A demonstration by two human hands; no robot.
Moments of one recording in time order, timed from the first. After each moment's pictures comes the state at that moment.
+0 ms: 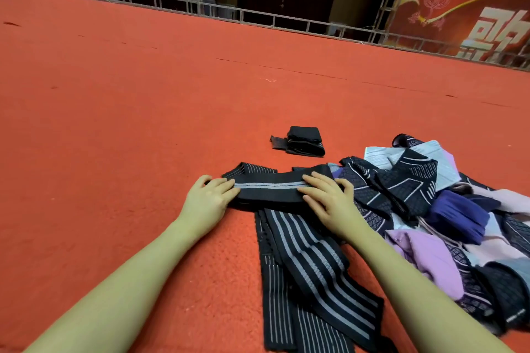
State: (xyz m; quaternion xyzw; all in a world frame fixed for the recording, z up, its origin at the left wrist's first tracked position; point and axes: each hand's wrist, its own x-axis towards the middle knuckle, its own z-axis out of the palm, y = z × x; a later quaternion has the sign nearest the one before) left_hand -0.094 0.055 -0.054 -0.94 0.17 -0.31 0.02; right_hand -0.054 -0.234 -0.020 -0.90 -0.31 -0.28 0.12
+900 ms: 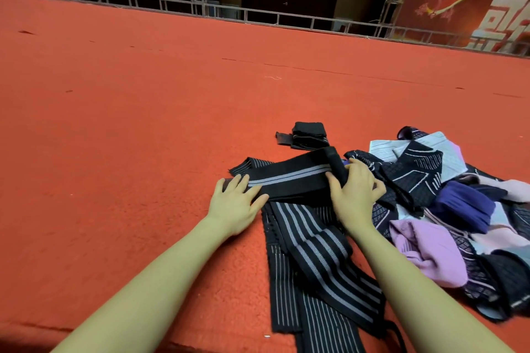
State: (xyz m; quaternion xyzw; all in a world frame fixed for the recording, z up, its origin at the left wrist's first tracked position) left_hand -0.120 0.001 -0.024 -1.00 0.02 0.00 -0.03; right_hand -0.068 -0.227 -0.008 -0.91 -0.02 -0.32 0.28
